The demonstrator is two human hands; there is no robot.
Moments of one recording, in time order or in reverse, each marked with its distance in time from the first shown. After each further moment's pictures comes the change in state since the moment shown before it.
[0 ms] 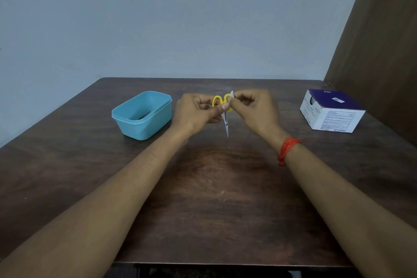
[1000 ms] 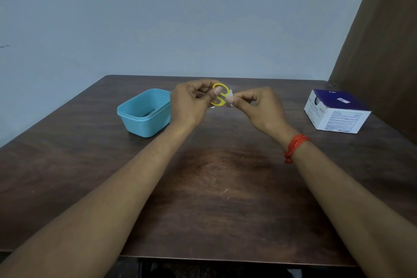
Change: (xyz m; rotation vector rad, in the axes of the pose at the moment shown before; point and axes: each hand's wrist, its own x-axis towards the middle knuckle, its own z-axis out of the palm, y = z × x) left_hand -0.002 0.015 -0.010 0.032 0.175 0.185; right_hand 0.005 0.003 -0.005 0.004 -0.162 -0.049
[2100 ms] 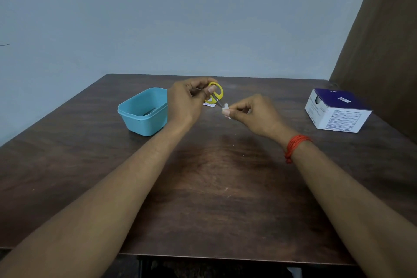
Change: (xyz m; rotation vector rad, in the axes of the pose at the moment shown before) left_hand 0.003 -0.001 -0.008 0.128 0.044 0.067; right_hand 0.001 0.017 0.006 -0.158 -0.181 0.005
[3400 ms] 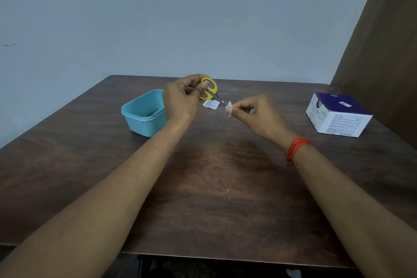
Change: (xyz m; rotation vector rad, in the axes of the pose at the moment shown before) left_hand 0.005 0.002 -0.006 -0.136 0.120 -0.106; right_hand -0.002 -0.003 -0.002 0.039 0.072 0.002
